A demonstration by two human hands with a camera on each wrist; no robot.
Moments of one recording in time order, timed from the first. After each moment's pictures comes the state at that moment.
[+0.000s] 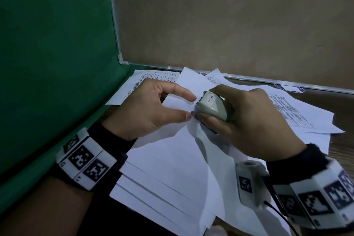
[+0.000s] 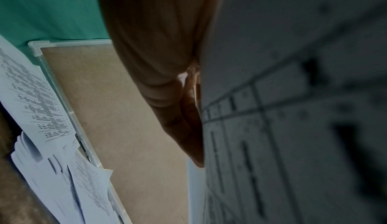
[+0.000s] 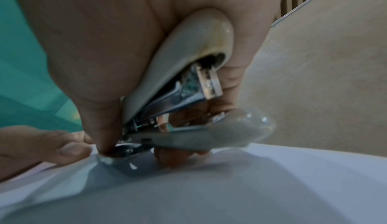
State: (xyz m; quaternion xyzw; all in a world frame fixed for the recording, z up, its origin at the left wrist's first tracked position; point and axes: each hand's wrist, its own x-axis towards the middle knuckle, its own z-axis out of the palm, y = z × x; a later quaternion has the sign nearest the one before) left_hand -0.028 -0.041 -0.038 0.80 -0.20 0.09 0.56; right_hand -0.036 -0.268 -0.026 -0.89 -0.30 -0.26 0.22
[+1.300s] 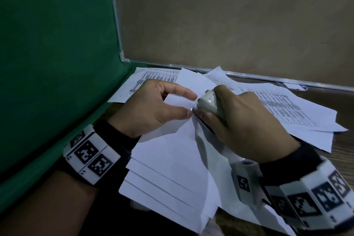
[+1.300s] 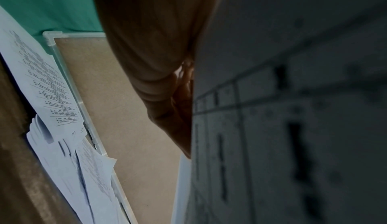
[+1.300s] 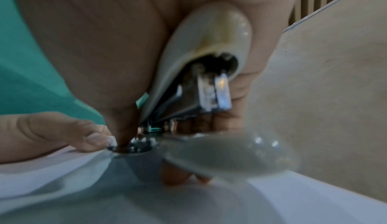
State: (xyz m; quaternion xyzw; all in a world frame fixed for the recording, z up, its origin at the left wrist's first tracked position) left_hand -0.027 -0.047 -0.039 0.81 -0.16 0.09 0.55; right_hand -0.039 -0.255 -0.034 -0.93 -0.27 -0.21 0.16
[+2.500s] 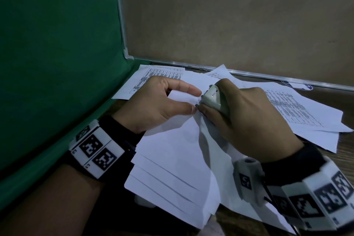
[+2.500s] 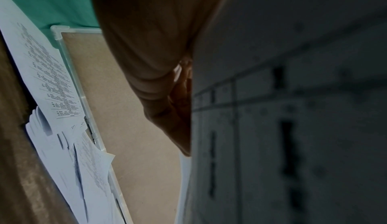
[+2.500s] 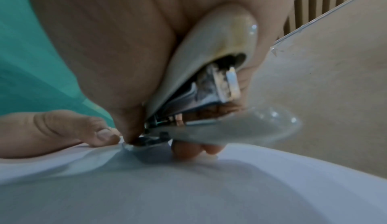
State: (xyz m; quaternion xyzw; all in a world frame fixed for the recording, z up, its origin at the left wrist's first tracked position) left_hand -0.025 -0.041 -0.040 0.81 -0.15 0.08 0.56; right_hand -0.039 -0.251 -0.033 -0.92 -0.27 -0.25 0.14
